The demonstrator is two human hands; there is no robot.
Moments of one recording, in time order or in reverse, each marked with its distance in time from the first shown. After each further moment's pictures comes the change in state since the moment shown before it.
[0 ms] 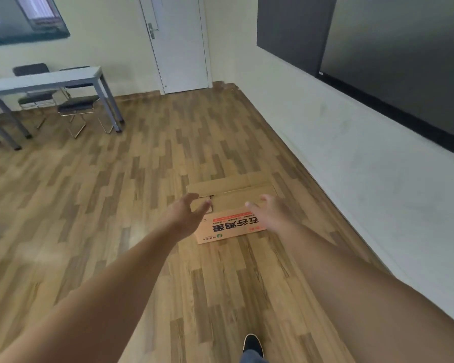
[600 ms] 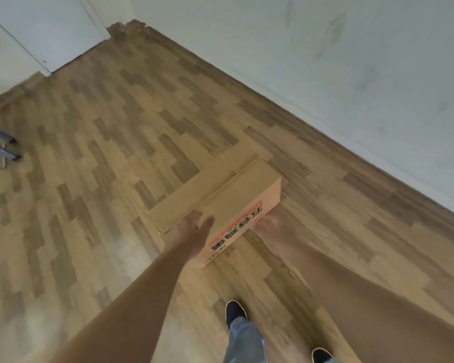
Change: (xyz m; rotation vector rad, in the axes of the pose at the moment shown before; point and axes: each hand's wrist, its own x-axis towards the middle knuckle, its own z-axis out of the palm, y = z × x) left_hand 0.441 -0.029 0.138 0.259 -0.400 0.032; right_hand 0.362 0.066 0.115 0.314 -0.083 0.508
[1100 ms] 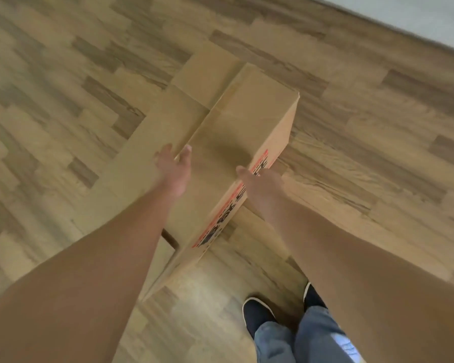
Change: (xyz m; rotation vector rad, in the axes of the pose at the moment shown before) left_hand 0.364 -0.058 0.192 0.009 0.048 -0.015; right_hand 0.331 0.064 0.130 0.521 0.103 0.340
